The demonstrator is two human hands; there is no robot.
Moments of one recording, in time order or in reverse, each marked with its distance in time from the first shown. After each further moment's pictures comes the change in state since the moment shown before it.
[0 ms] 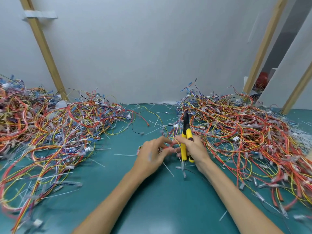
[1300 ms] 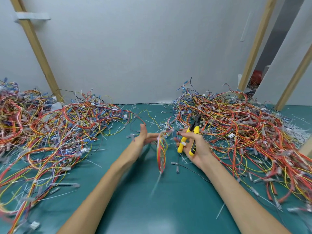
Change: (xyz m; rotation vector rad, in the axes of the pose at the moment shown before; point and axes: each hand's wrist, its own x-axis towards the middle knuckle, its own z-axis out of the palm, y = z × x) left_hand 0.010 -0.003 -0.034 -0.535 -0.242 -0.450; right_hand 0.002 -0.006 -0.009 0.596 0.006 0.153
